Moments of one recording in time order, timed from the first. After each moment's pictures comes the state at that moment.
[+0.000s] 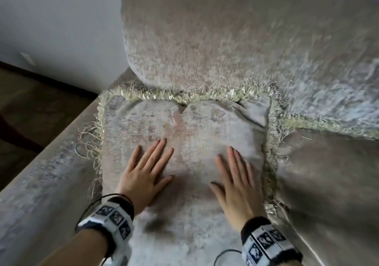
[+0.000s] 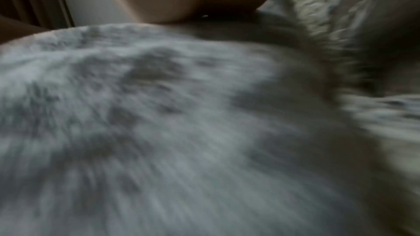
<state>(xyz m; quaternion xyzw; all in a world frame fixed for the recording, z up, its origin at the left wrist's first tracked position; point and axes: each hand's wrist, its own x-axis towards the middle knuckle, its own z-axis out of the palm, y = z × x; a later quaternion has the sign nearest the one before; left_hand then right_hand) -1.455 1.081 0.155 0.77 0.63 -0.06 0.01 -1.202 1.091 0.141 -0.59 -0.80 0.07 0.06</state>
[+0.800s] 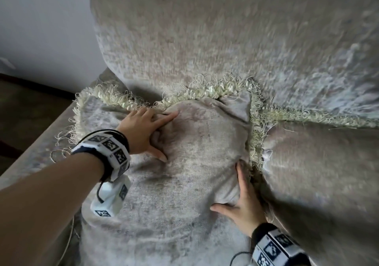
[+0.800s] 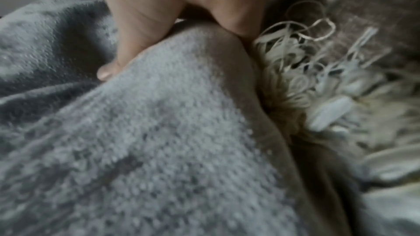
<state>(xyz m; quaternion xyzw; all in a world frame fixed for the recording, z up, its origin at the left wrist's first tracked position) -1.433 1.191 0.216 0.82 0.56 -0.14 0.01 -1.150 1.078 0.111 -0.60 -0.64 0.40 0.27</state>
